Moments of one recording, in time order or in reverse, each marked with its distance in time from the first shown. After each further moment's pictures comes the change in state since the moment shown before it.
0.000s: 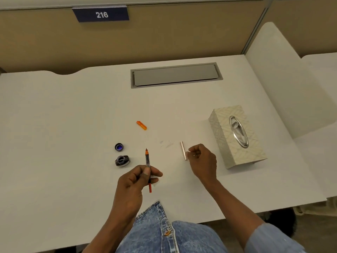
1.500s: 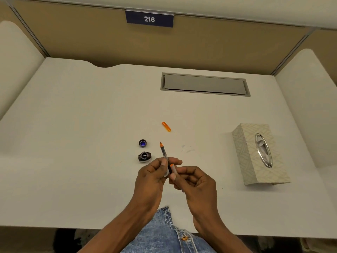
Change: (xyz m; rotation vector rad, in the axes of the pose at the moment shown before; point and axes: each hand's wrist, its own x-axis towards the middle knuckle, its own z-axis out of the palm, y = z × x) left_hand 0.003 0.008 -0.018 -0.427 0.007 -0.045; right_hand -0.138 -0.138 -0.009 0.589 -0.300 0.184
